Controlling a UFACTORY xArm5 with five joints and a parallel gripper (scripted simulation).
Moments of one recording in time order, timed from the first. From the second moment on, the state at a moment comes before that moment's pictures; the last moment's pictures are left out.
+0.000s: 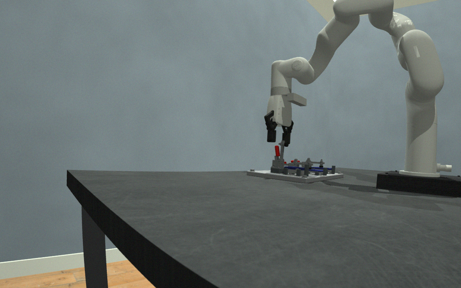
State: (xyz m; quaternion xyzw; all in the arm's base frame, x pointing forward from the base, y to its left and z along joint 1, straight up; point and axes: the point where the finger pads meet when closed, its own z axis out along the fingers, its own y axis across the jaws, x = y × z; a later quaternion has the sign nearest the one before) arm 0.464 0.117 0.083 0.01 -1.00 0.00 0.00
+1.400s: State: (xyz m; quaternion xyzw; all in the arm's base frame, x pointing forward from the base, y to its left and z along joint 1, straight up) arm 0.387 0.116 0.083 0.01 -1.00 0.00 0.00
